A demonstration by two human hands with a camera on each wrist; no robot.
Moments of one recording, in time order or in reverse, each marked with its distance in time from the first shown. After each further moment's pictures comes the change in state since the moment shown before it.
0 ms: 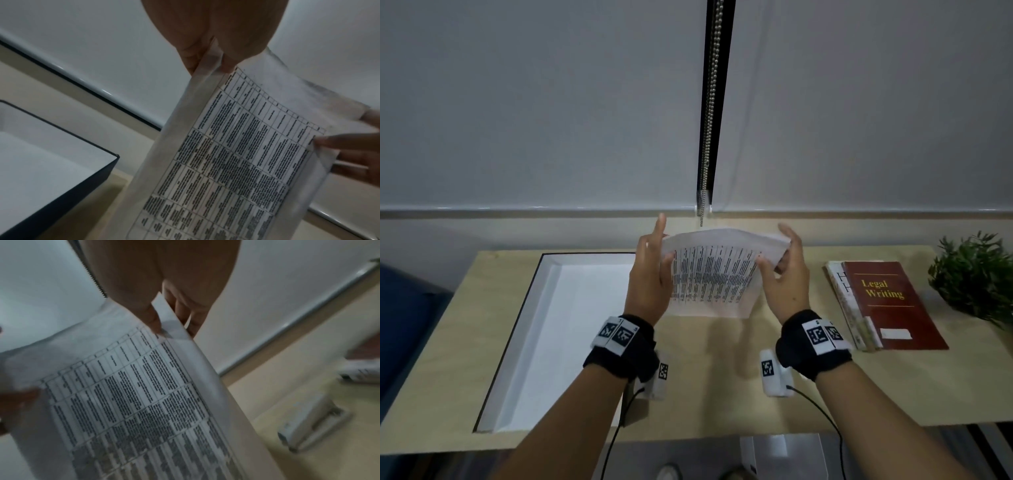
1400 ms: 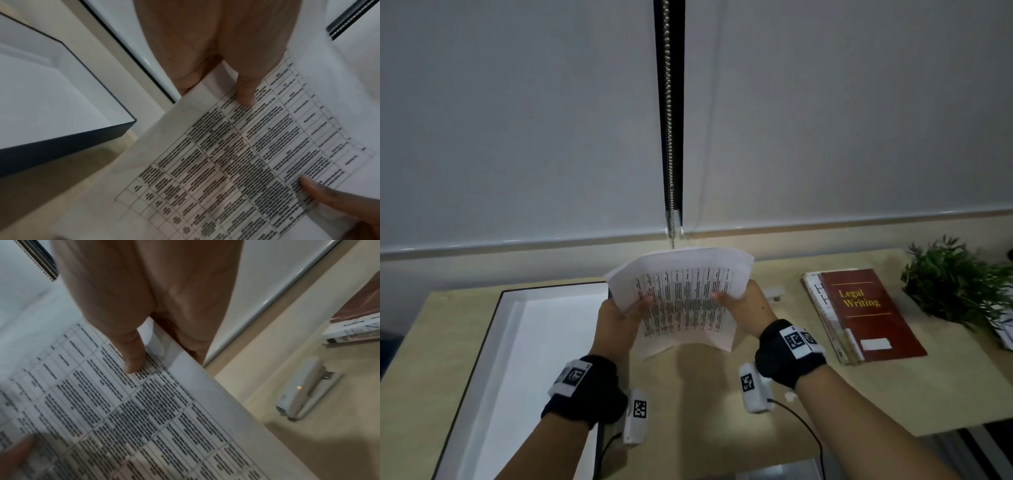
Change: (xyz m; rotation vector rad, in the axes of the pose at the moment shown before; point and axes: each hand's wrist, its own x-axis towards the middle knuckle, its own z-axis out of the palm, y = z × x) left_hand 0.002 -0.021 0.015 -0.423 -0.101 -0.626; right_hand 0.031 0.022 0.008 -0.022 -0.388 0.324
